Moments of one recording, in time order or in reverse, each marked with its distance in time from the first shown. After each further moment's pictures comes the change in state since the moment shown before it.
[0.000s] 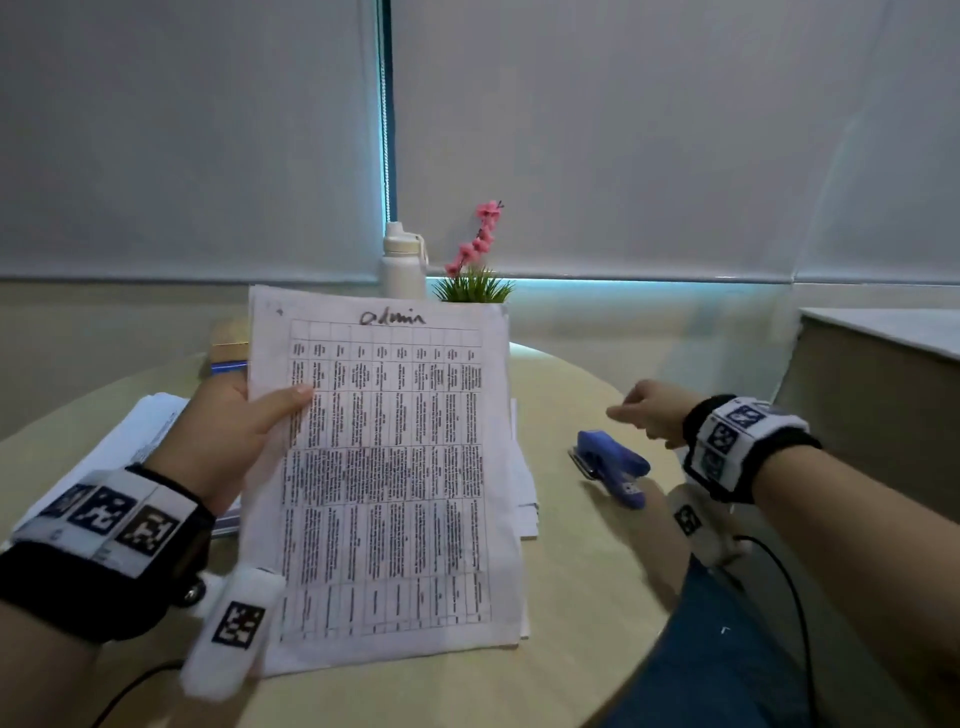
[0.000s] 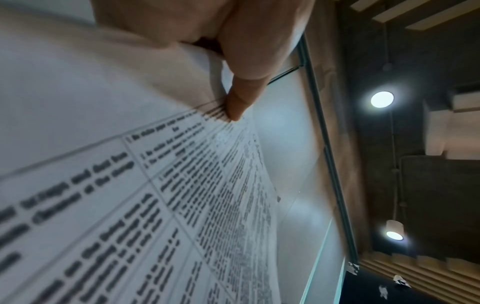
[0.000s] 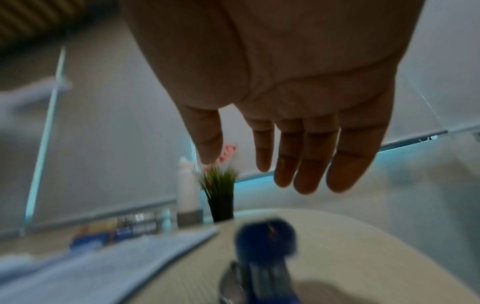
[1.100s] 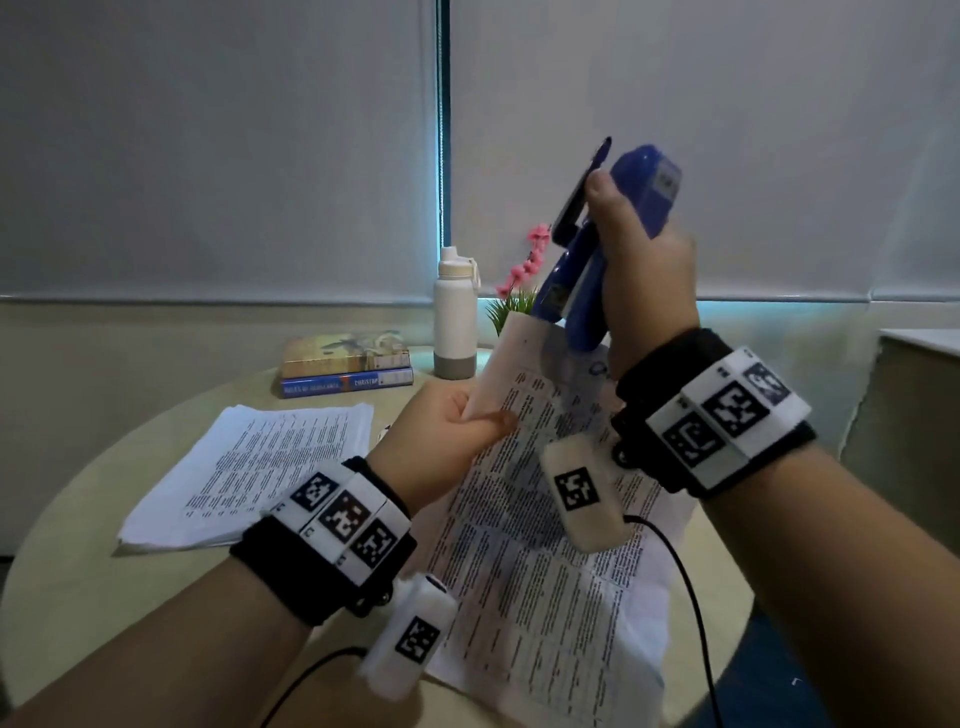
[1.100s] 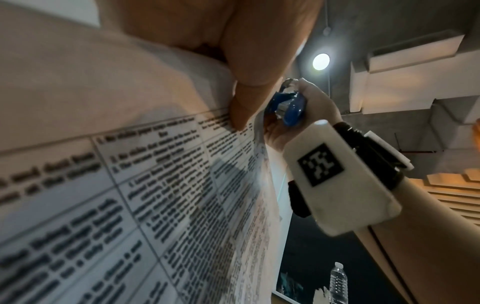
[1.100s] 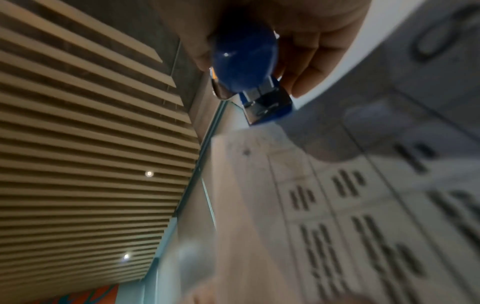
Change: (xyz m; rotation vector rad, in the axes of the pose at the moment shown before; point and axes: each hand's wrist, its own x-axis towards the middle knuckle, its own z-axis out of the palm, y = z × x) left_hand -0.032 0.041 0.084 0.218 -0.316 0.170; right_hand -0.120 -0.172 -0.037 1.296 0.510 -0.684
